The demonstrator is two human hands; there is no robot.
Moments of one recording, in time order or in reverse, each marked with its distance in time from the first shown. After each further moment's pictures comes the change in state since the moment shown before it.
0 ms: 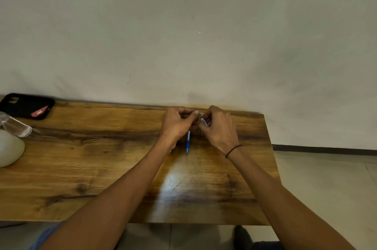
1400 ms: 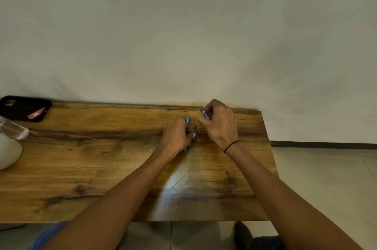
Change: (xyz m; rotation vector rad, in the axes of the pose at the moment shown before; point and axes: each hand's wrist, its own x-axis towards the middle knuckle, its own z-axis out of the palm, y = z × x) left_hand -0.016 -0.017 0.002 0.850 -0.159 0.115; right_hand 0.003 0.003 0.000 0.064 0.174 0.010
